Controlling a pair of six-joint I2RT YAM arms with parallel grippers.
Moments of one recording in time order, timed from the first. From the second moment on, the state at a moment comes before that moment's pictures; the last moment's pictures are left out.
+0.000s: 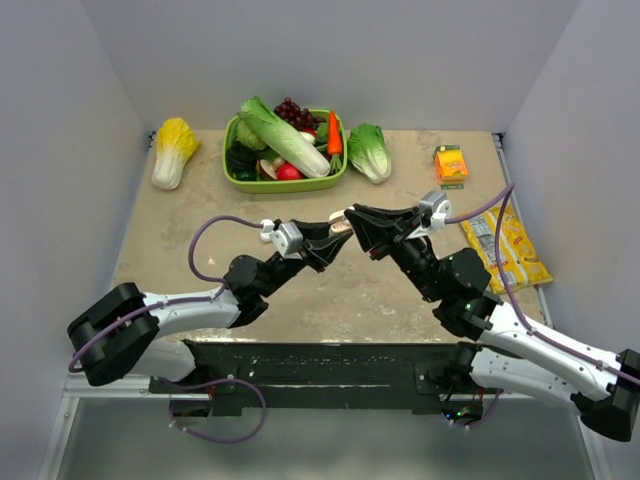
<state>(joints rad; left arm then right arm) -0.93 1.34 0.51 1.27 0.04 -0.09 0.97 0.82 0.70 0.49 0.24 0.19</state>
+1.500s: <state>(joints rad) -0.93 1.32 0.54 1.27 0.10 -0.07 0.98 0.87 0.70 0.46 0.25 0.18</state>
